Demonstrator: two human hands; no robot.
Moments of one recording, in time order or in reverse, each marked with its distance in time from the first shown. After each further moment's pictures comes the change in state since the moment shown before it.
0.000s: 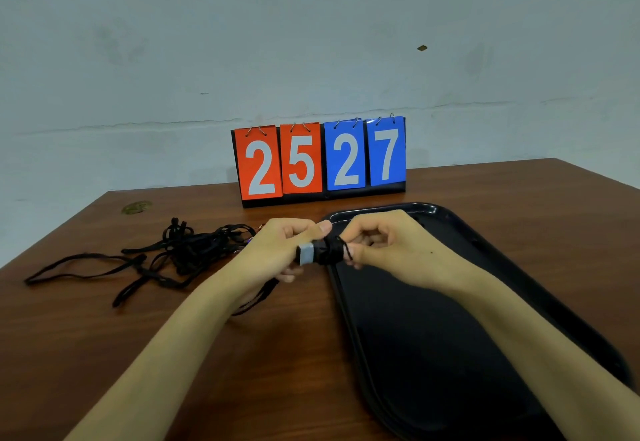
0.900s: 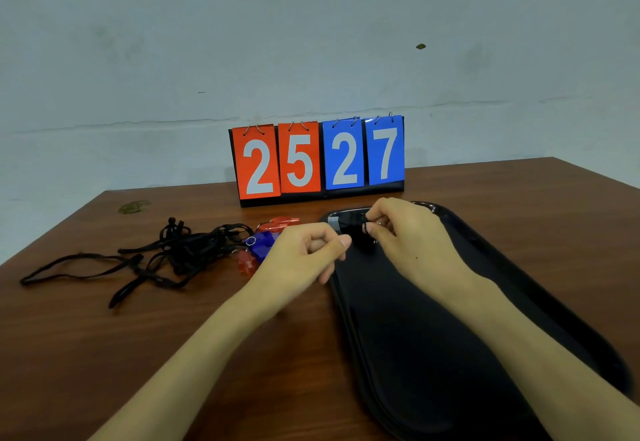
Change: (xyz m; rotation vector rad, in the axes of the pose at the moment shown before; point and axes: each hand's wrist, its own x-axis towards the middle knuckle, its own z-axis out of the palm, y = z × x) left_hand 0.001 -0.006 0.027 0.123 0.106 0.249; right_hand 0.004 0.022 0.002 -0.533 0.419 0.112
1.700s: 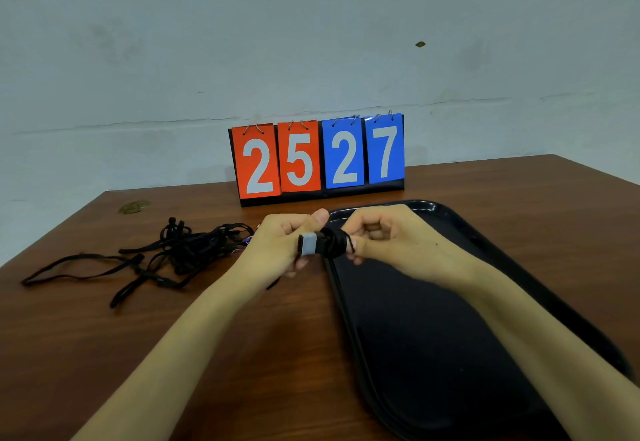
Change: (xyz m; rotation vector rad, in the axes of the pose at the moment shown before) left_hand 0.007 0.002 -0.019 -0.106 0.047 -0.182; right_hand 0.000 -0.013 -0.016 0.648 -0.444 -0.110
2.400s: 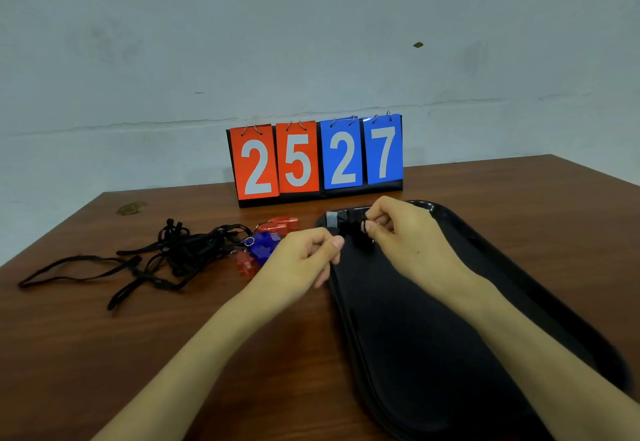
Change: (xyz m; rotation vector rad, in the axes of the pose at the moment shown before) left_hand -0.001 -0.019 0.019 0.223 -0.078 0.146; right_hand 0.004 0.023 0.004 -0.444 0.446 0.175
